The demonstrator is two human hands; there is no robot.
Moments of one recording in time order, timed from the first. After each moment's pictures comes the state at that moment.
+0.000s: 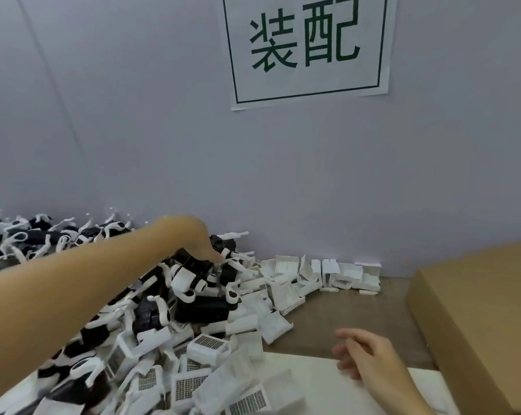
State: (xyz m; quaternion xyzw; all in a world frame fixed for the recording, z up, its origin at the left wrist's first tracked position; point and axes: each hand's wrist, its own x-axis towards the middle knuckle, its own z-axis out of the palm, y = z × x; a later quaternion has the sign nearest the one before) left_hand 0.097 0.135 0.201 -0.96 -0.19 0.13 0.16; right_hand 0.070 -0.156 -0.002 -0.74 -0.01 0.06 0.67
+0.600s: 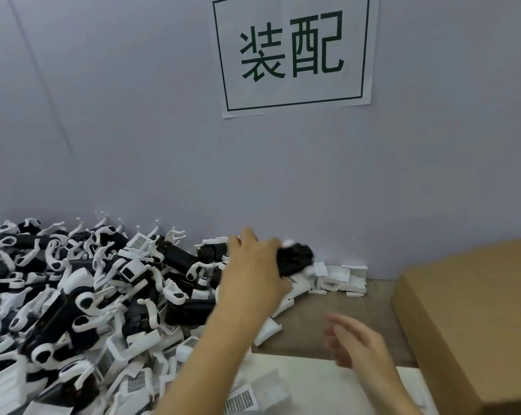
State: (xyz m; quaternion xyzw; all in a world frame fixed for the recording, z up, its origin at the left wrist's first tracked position) left_hand 0.028 0.005 0.156 -0.97 -0.05 -0.19 -0.14; right_hand 0.070 -0.161 0.005 -0.69 -0.05 0.03 0.73
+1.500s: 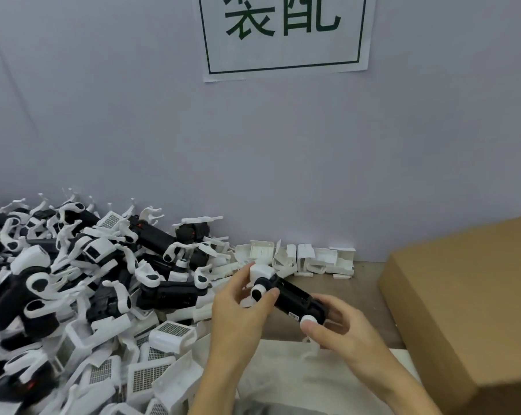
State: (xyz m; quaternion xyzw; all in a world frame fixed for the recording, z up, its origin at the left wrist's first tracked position) left_hand 0.040 0.007 0.029 -0.71 -0.06 -0.24 -0.65; right_hand 0.072 -0.175 0.008 -0.73 -0.18 0.07 0.65
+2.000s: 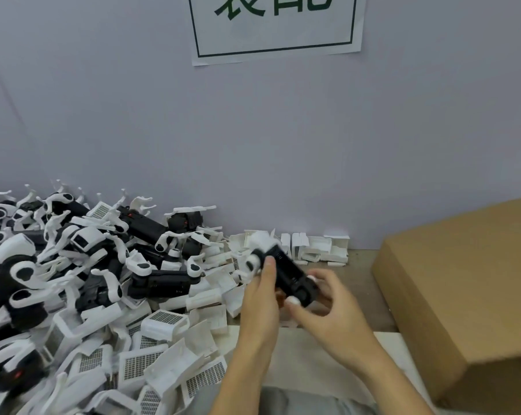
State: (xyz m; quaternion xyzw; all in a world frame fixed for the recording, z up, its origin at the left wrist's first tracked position) left_hand 0.056 -0.036 0.024 -0.61 -0.13 -0.13 -0.77; right_hand 0.073 -0.160 0.001 -0.78 -0.17 -0.02 0.60
